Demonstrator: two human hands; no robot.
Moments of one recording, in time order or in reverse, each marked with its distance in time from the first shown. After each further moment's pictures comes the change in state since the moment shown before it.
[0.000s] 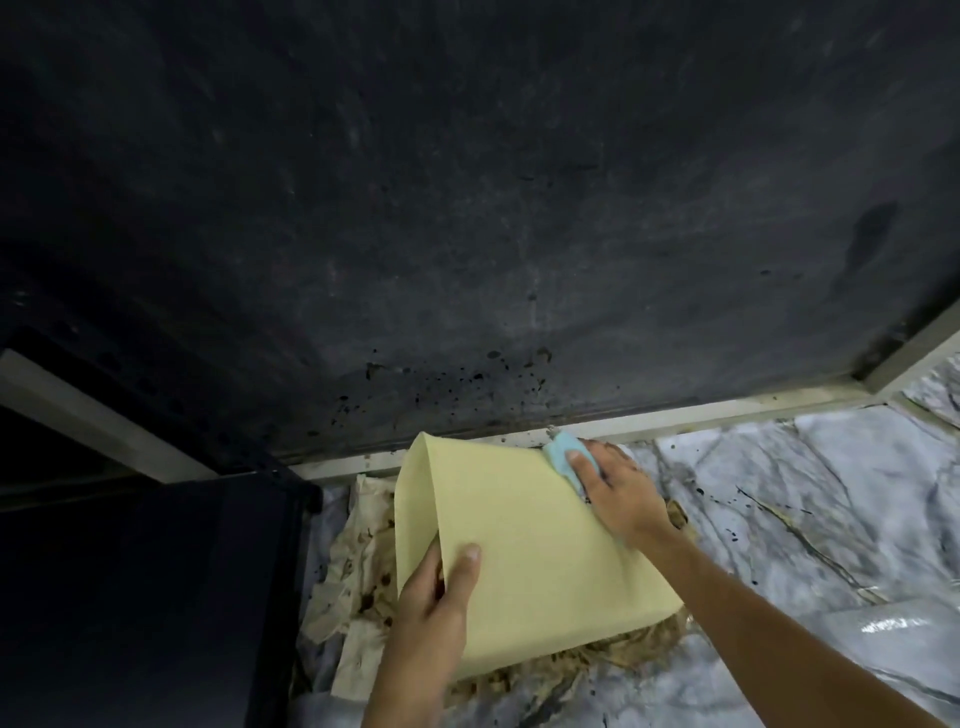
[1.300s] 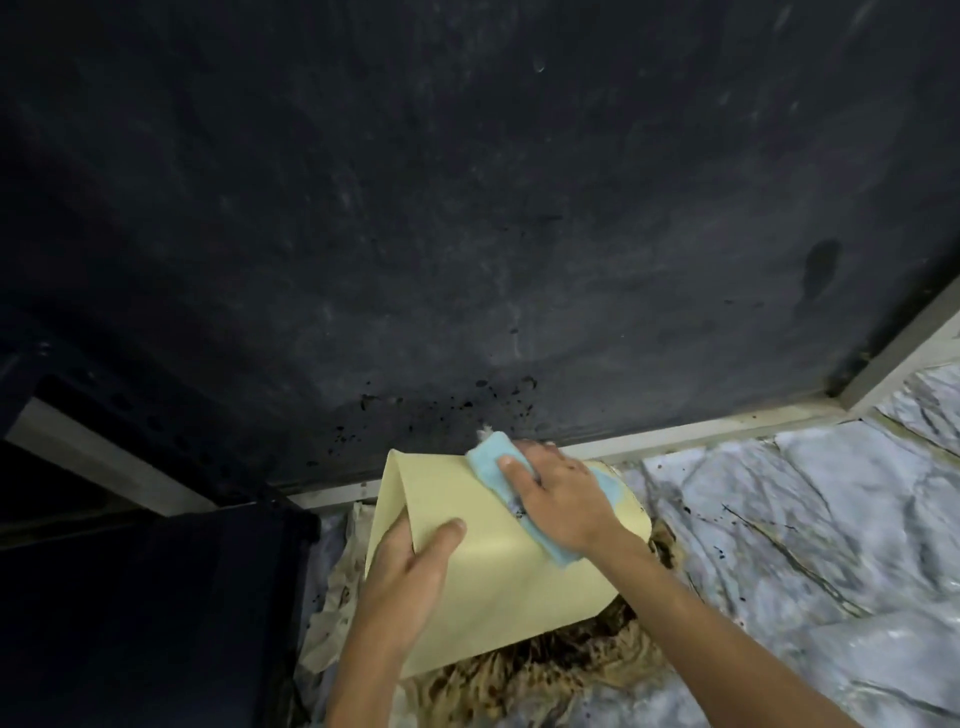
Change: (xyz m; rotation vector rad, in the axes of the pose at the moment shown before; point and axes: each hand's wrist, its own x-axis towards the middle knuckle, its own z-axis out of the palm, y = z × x) left_hand 0.000 0.060 -0.009 0.111 -0.027 0.211; right_hand -0.026 -0.116 -0.038 0.020 -0.125 -0.091
